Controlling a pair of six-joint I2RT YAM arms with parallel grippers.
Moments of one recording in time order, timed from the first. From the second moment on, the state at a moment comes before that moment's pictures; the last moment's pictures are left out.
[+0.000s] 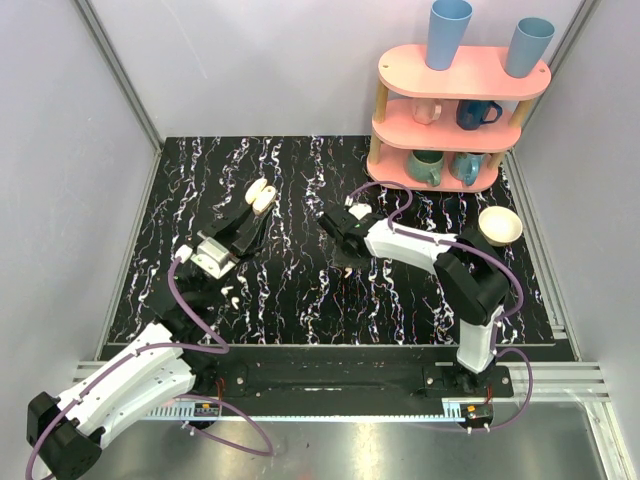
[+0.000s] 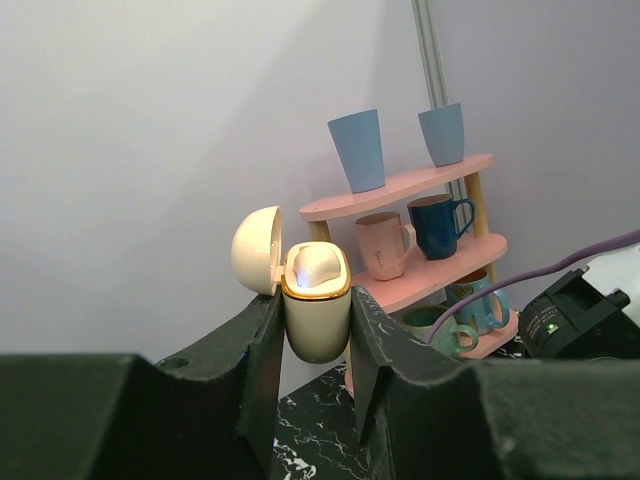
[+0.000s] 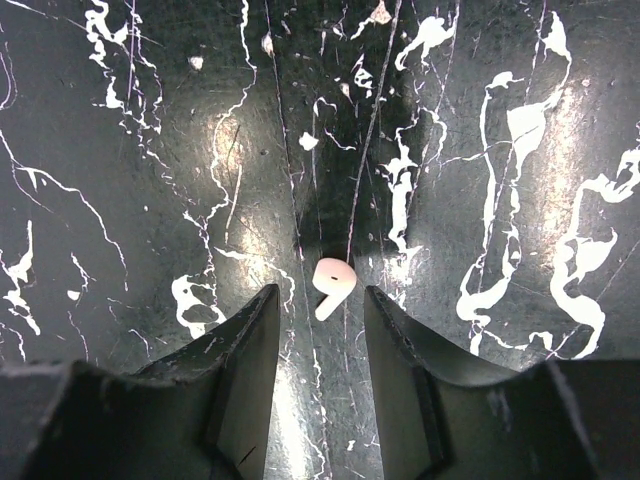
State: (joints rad) left arm -0.68 0.65 0.46 0.82 0.07 0.26; right arm 0.80 1.88 1.30 -0.61 0.30 0.87
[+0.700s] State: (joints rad) left arm -0.68 0.65 0.46 0.82 0.07 0.26; right arm 0.80 1.95 1.32 -0.63 0.31 0.89
